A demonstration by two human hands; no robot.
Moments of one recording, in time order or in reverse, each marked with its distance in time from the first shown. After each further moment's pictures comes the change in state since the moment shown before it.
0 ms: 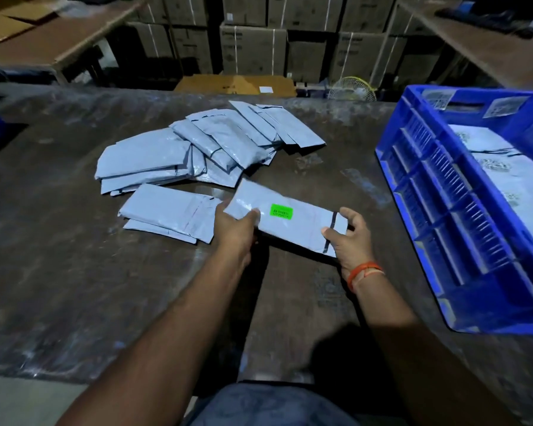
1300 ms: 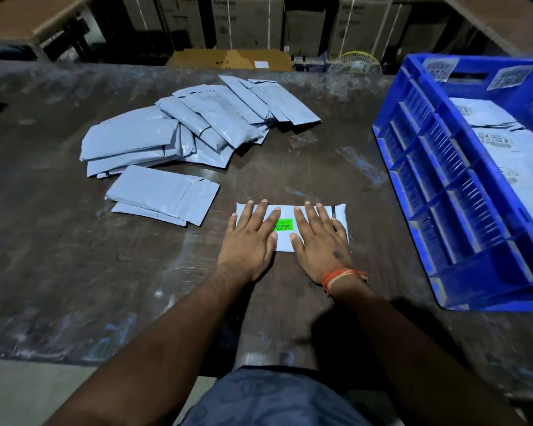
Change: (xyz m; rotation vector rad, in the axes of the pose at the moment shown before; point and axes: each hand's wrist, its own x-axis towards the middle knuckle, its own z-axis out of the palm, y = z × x) left_hand -0.013 -0.071 -0.024 1.590 -0.397 0.792; right_hand -0.018 0.049 0.004 -1.369 -0.264 -0.579
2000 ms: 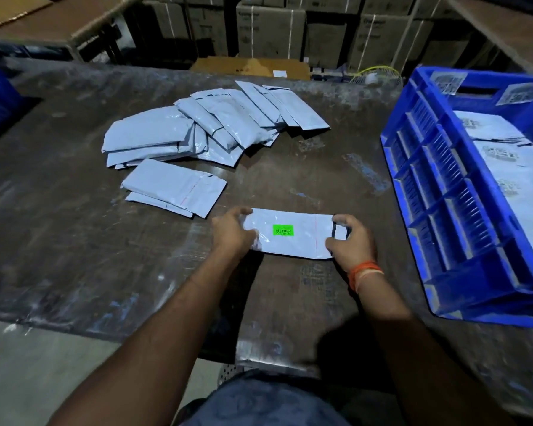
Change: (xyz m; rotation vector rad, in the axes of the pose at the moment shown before) left_hand -0.002 0.000 -0.036 -0.767 0.072 -0.682; right_hand -0.005 0.046 -0.020 0.894 0.157 0.387
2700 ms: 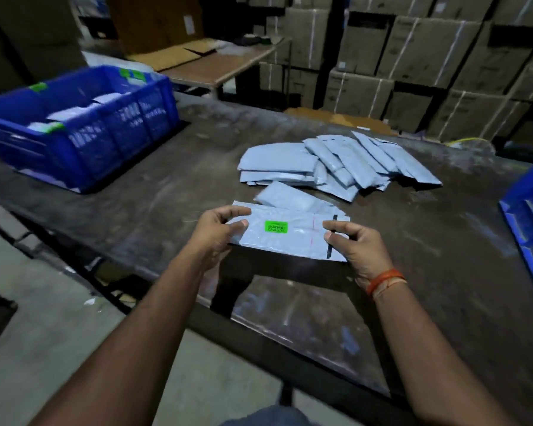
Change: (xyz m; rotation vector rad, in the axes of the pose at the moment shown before) left_hand -0.039 -0.110 -0.268 -0.684 0.057 0.021; right_hand -0.094 -0.180 0.148 0.519 -0.423 -0.184
